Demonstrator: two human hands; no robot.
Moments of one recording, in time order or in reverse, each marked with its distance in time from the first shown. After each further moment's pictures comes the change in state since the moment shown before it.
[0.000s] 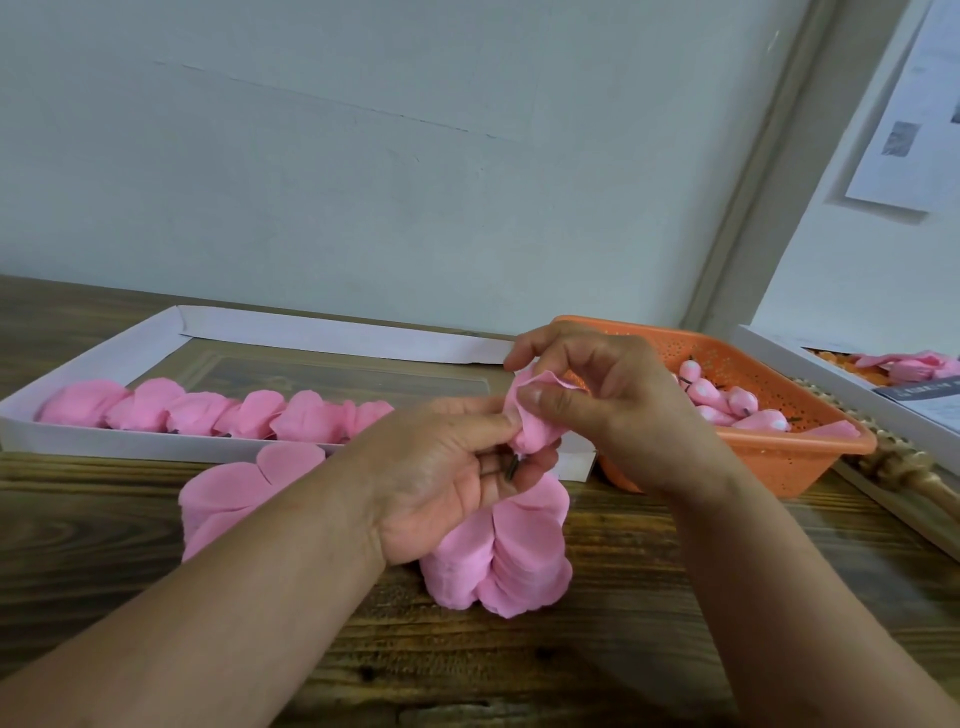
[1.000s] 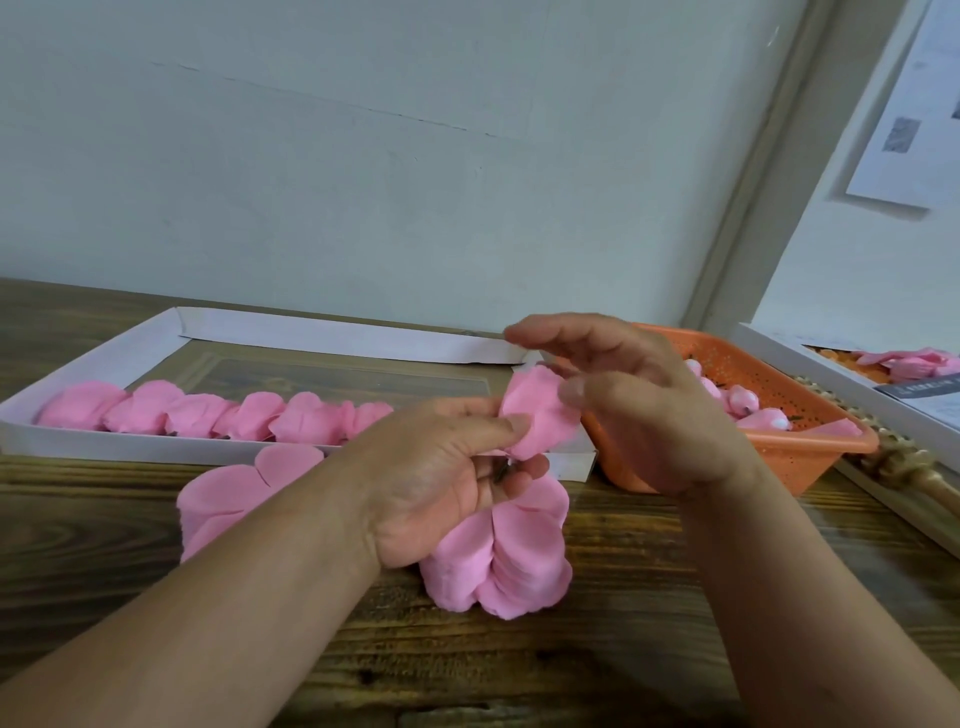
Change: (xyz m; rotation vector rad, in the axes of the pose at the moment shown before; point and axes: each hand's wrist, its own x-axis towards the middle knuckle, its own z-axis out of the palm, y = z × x) left_hand 0.000 0.000 -0.003 0.092 0.047 -0.021; right_hand 0.000 0.009 -0.011 0.351 -0.050 -0.008
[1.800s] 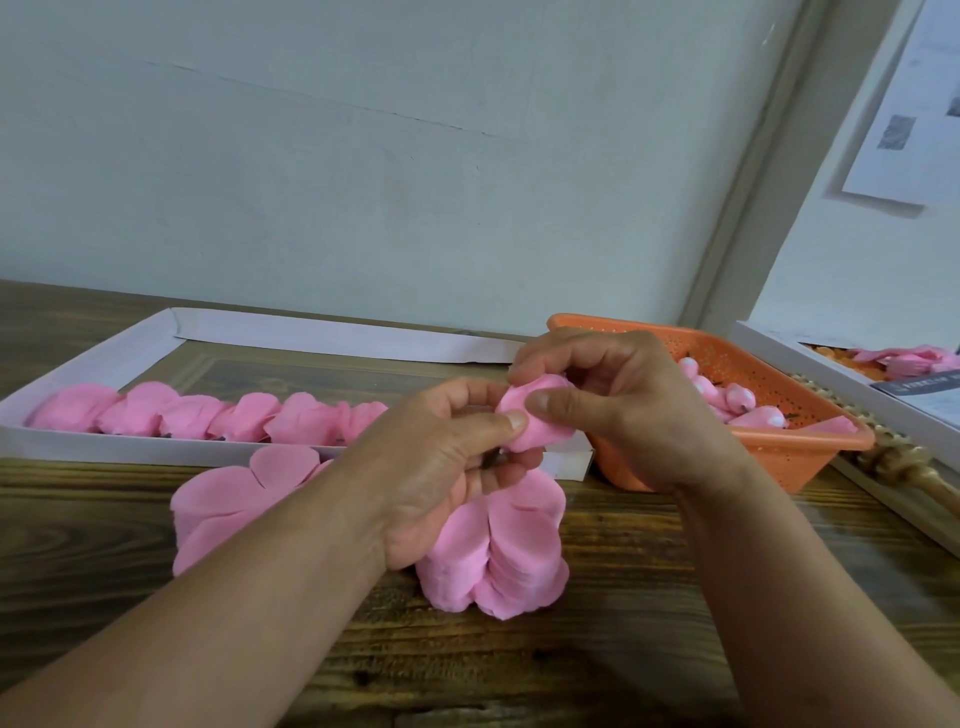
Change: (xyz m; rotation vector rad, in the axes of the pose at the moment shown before) left_hand 0.006 -0.005 -0.001 0.083 0.087 0.132; right_hand 0.000 0.000 0.004 -0.127 -0.005 -0.003
